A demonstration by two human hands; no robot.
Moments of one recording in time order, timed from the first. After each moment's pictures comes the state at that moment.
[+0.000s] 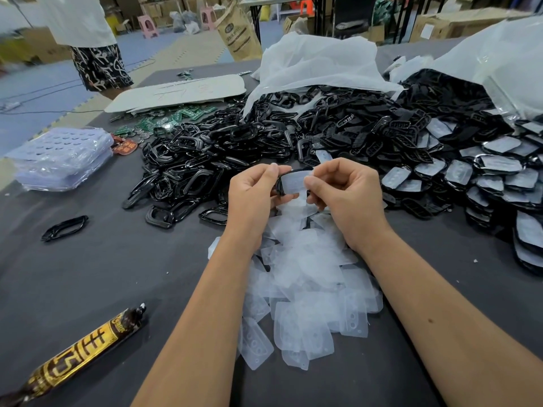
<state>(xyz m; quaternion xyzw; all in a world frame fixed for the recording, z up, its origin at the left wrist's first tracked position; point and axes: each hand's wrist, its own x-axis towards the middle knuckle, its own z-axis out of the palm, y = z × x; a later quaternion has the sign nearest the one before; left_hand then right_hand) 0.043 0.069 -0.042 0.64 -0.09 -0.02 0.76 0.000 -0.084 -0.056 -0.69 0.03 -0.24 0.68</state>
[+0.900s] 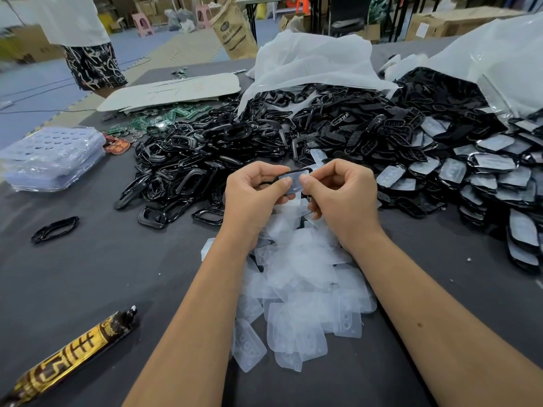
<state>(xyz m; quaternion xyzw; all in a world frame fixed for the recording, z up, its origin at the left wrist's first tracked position) 0.050 0.067 -0.053 0.67 -0.14 -0.01 0.73 0.001 -0.080 -0.056 -0.72 0.08 -0.27 0.63</state>
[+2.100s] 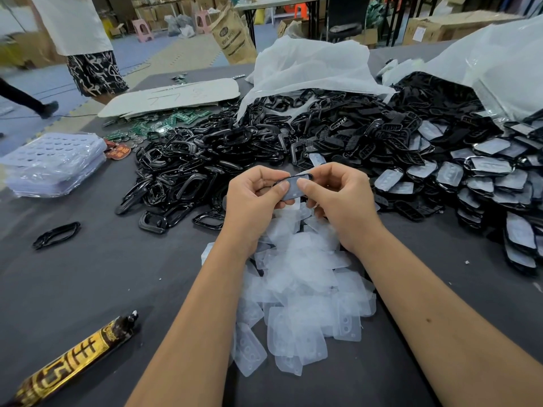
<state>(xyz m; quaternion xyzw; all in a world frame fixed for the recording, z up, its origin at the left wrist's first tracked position) 0.049 0.068 -0.051 0.68 -0.15 -0.01 0.72 0.005 -0.088 -0.057 -0.69 0.07 -0.19 0.69</state>
